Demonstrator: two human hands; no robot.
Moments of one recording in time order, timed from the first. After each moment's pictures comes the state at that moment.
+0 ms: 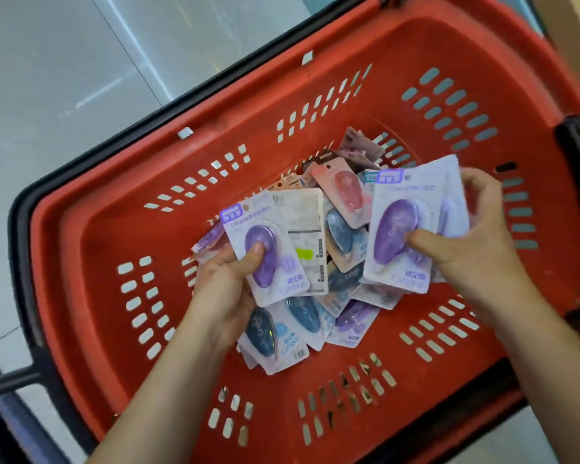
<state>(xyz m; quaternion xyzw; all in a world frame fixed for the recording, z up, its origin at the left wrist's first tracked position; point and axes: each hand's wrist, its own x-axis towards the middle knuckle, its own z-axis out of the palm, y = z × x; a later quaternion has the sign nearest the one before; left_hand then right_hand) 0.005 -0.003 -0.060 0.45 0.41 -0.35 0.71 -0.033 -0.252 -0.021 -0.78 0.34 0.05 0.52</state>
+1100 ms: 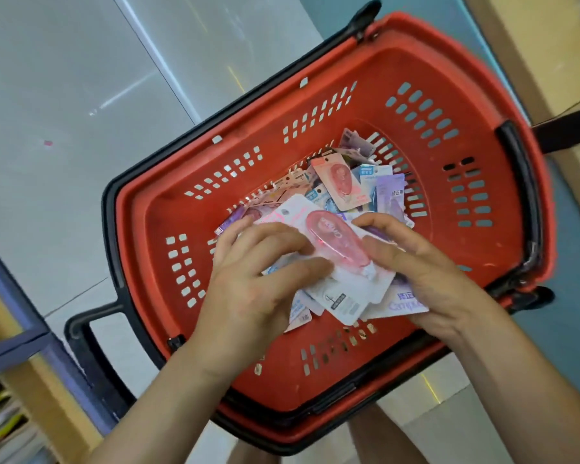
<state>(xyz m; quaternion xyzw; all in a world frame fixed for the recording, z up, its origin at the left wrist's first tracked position) -0.019 0.008 0.056 0.88 -0.32 -0.04 0.35 -0.050 -0.204 0.061 -0.43 0.35 0.25 0.79</state>
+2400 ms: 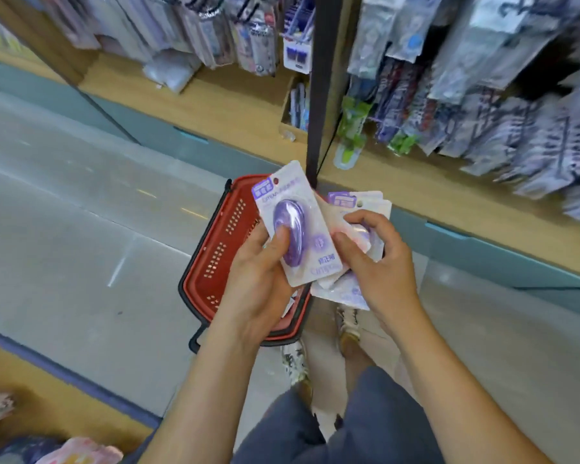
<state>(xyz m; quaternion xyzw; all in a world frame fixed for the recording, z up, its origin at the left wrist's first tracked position) -0.094 -0.068 0.458 0.46 0.04 -0.52 0.72 -0.211 -0.166 0.449 -0.61 0.40 -0.27 0.63</state>
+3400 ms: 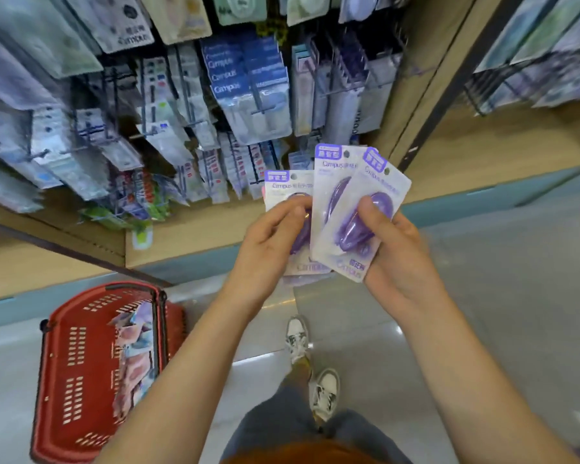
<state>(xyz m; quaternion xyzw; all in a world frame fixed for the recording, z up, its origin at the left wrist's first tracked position) -0.502 -0.291 0.592 0.51 -0.50 -0.52 0.47 -0.652 -0.301 0.587 -0.18 0.41 -0.54 0.71</state>
